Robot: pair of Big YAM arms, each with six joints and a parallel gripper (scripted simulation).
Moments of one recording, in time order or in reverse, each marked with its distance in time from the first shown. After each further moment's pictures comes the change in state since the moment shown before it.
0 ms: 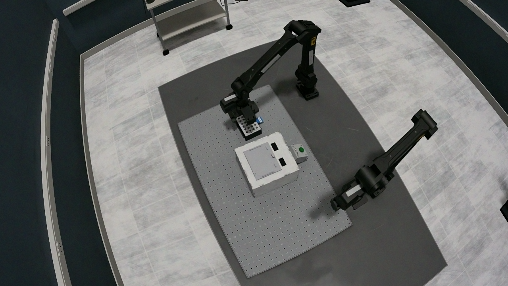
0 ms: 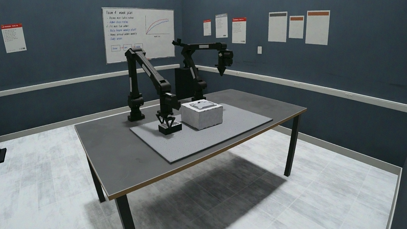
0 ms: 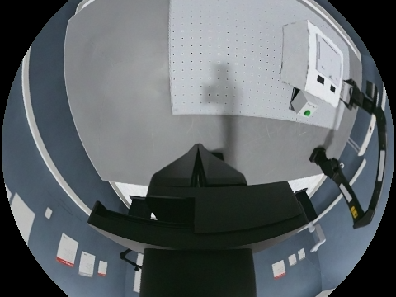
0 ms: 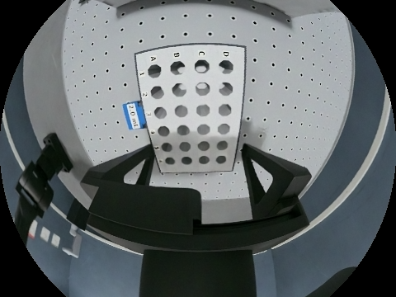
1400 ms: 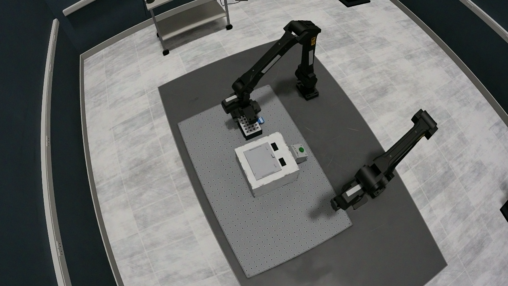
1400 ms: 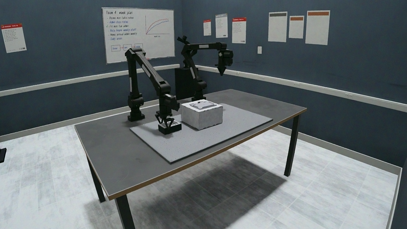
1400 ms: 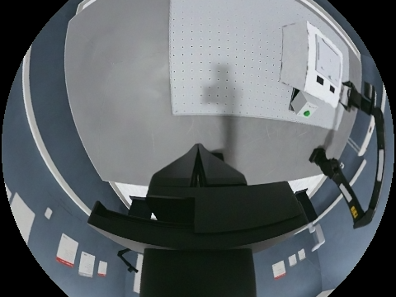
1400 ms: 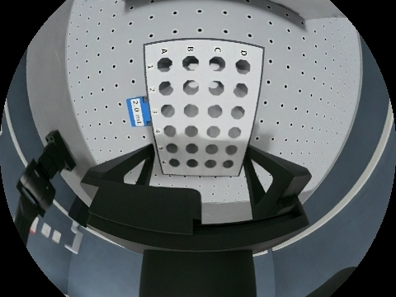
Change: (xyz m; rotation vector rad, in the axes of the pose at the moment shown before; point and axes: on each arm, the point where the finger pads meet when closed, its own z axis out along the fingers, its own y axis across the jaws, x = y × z) left arm -0.001 0.000 -0.002 -0.001 -0.005 0.000; right arm 0.002 0.013 0.008 -0.036 0.004 -0.001
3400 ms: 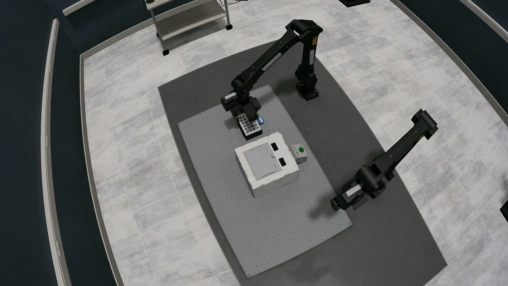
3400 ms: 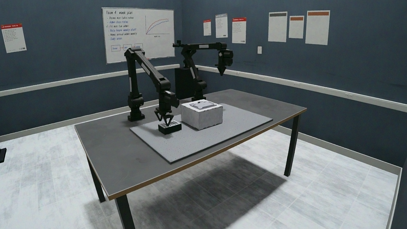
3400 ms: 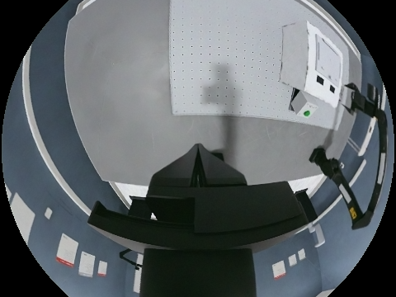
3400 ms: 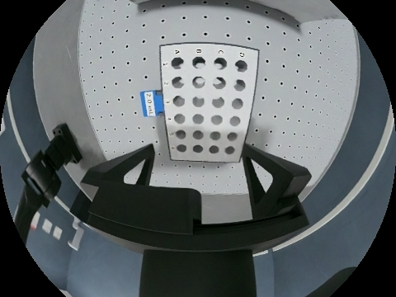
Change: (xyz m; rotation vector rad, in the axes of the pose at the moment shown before) left arm 0.000 0.000 0.000 0.000 0.001 0.000; right arm 0.001 0.005 -0.022 -0.028 0.004 0.000
